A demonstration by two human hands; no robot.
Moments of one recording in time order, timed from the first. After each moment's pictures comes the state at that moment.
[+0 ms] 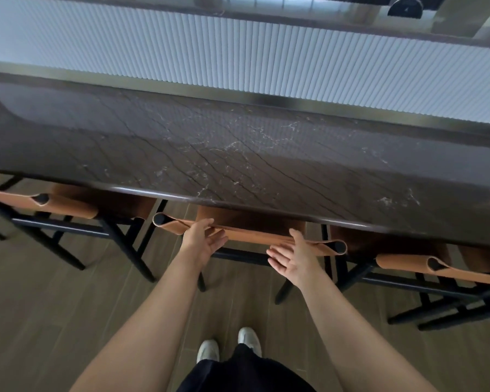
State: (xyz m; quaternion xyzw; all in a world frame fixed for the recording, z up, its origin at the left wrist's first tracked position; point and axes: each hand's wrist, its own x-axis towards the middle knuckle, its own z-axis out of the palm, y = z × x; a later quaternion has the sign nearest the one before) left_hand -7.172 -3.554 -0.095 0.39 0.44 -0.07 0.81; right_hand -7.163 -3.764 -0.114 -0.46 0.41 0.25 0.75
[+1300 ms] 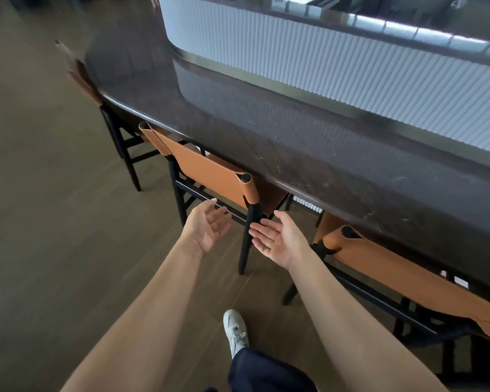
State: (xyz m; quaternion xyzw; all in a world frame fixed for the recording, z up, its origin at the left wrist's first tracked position) left_hand -7.336 -3.212 -0.056 0.35 0.45 0.12 0.81; right_hand -7.245 -3.366 -0.079 -0.46 0.20 0.48 0.72
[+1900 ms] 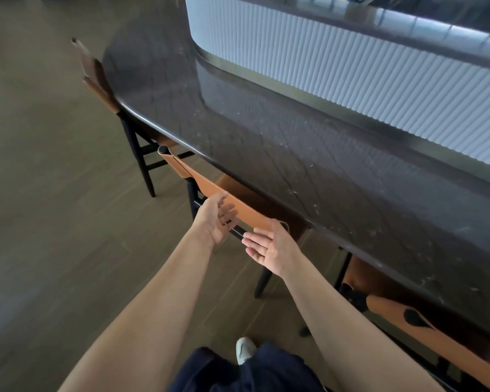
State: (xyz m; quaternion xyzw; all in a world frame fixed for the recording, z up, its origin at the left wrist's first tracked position) left_hand -7.231 -3.070 -0.049 0.37 0.49 0.11 0.79; right_hand -7.174 -3.205 -0.085 -0.46 0.19 0.54 0.68
